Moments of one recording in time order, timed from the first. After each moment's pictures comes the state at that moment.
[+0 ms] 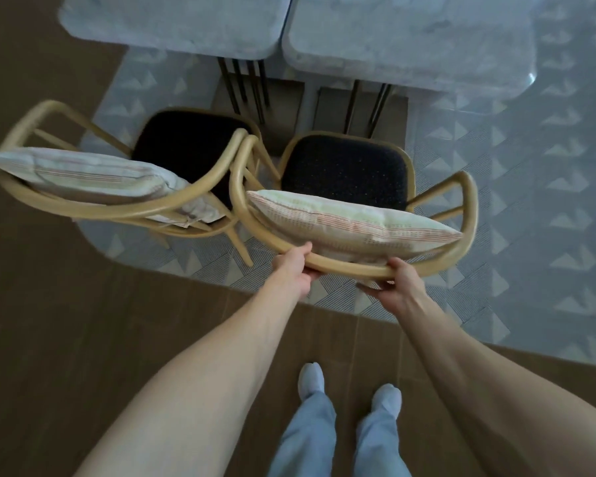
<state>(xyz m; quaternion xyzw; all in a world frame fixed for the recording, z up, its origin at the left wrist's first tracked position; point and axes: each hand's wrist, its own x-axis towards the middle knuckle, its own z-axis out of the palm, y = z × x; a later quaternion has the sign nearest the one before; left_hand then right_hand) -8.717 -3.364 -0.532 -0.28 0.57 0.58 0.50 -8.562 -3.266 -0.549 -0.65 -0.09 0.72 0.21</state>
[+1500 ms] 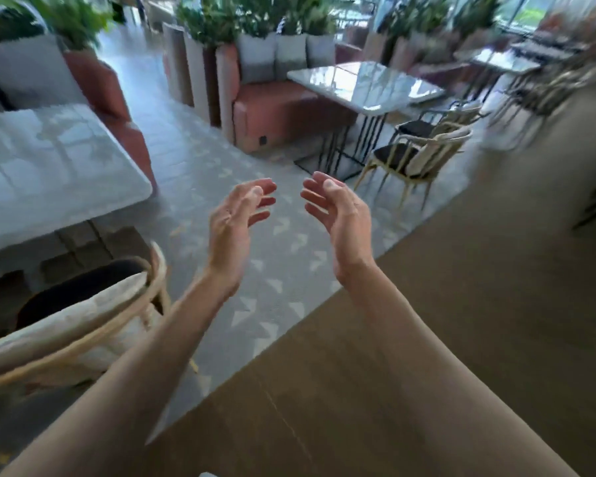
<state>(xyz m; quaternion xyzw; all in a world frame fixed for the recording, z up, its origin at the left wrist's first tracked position) -8.315 -3.395 -0.198 0.50 0.39 0.58 0.51 -8.173 -3.408 -0.193 -0.48 -0.40 0.41 0.66</state>
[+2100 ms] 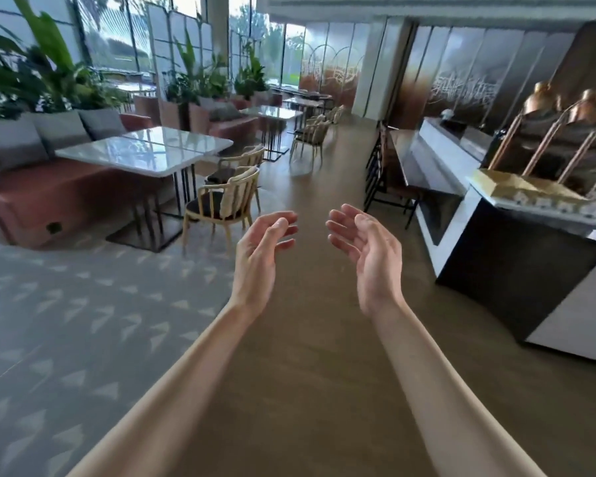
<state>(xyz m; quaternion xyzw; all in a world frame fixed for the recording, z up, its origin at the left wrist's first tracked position) -7.920 -3.574 -0.126 0.57 0.11 0.46 0.66 -7.808 -3.682 -0.113 -0.52 -0.30 0.13 0.79</state>
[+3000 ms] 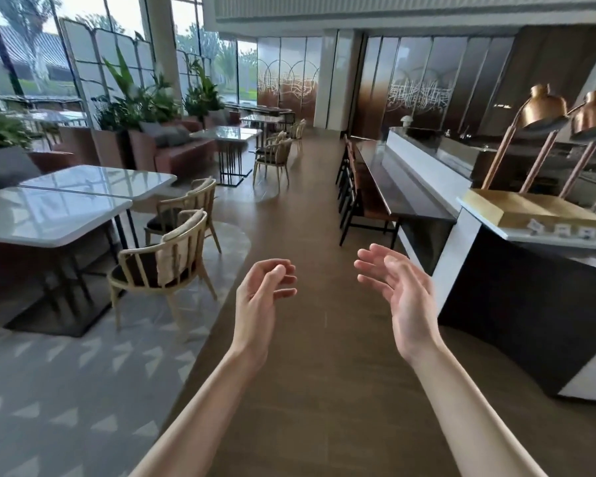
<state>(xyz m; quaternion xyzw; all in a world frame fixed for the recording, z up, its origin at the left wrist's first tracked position) -7.469 -3.306 -0.157 0.57 0.12 0.40 0.71 -7.361 -3.471 -0.123 -0.58 -0.22 0.05 0.78</state>
